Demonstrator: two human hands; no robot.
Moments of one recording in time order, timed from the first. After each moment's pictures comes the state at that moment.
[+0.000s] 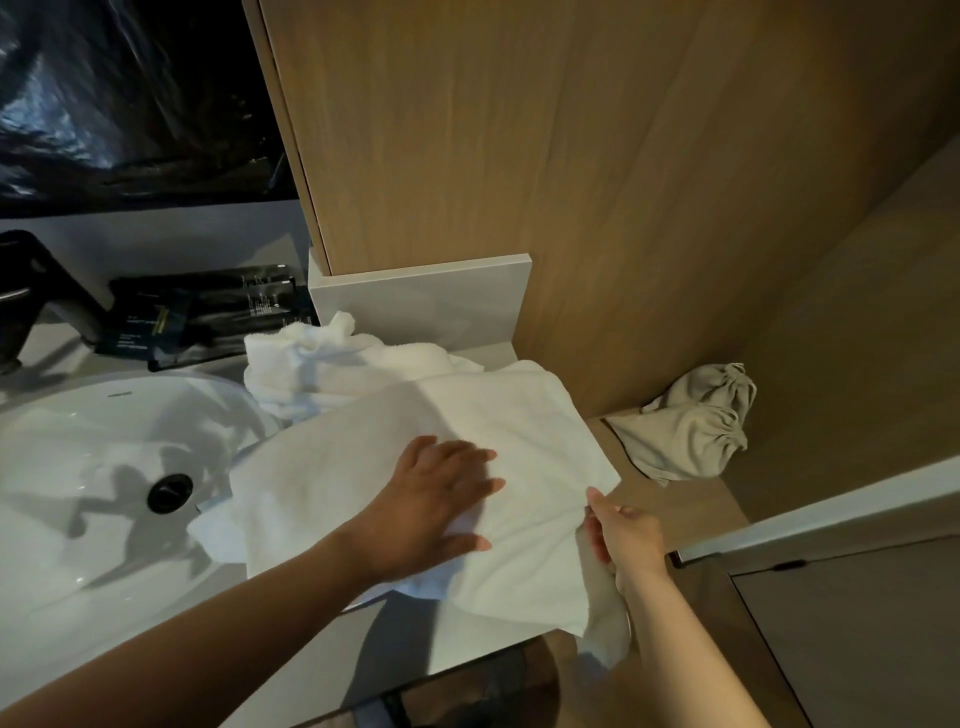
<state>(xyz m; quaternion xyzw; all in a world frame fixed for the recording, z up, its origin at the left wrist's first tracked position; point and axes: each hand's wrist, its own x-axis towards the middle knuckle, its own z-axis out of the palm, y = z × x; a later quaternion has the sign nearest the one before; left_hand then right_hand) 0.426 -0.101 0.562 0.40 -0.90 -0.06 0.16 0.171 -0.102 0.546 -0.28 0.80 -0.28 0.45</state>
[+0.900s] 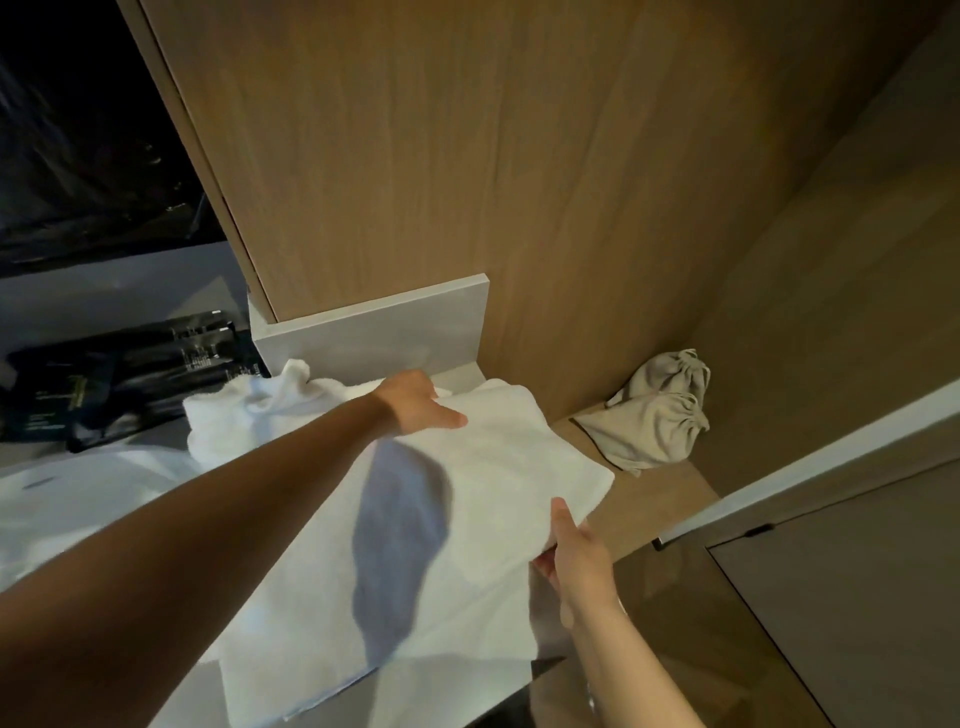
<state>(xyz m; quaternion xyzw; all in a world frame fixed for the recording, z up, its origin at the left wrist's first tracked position) 0.418 -0.262 0.600 0.63 -0.69 -0.36 -0.01 0.238 -0.095 0.569 -0.13 0.75 -0.39 0.52</state>
